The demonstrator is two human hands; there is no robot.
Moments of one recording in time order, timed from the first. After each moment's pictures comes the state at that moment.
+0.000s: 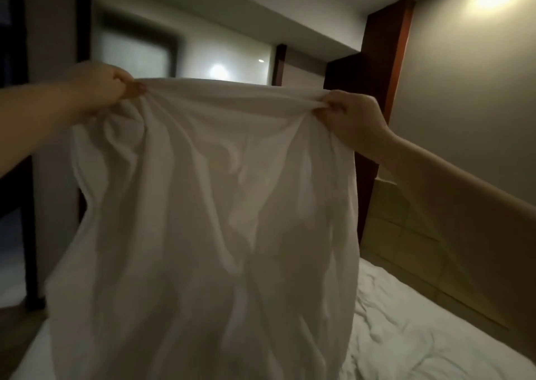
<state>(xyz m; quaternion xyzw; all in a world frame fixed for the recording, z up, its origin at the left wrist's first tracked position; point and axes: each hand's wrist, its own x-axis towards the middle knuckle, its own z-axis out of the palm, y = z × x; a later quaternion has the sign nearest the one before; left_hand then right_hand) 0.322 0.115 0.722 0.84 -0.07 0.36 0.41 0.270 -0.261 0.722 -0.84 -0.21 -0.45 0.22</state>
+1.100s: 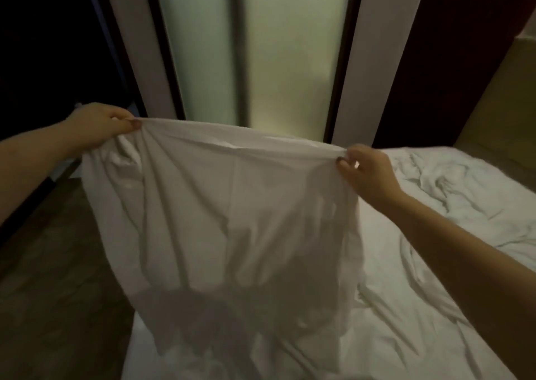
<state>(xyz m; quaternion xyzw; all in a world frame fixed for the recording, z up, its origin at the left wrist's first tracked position) 0.212 0.200 0.484 0.93 0.13 0.12 0.31 0.248 -0.227 0.408 -0.89 -0.20 -0.25 0.32</state>
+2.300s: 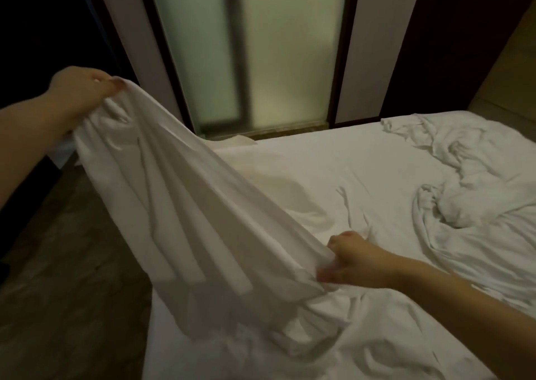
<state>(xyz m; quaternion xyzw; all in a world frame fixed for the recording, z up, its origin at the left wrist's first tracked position) 0.237 0.222 0.475 0.90 0.17 0.21 0.34 0.151 -0.208 0.312 -0.91 -0.30 0.20 0.19</state>
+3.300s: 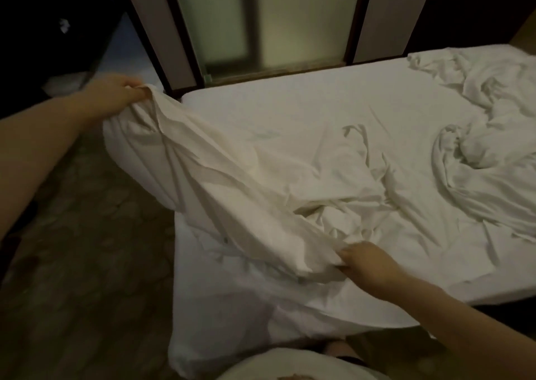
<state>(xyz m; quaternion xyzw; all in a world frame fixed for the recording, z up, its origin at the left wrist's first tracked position) 0.181 0.239 0.370 0.96 0.13 0.05 0.24 0.057 -0.202 0.179 -0.94 -0.32 0.14 0.06</state>
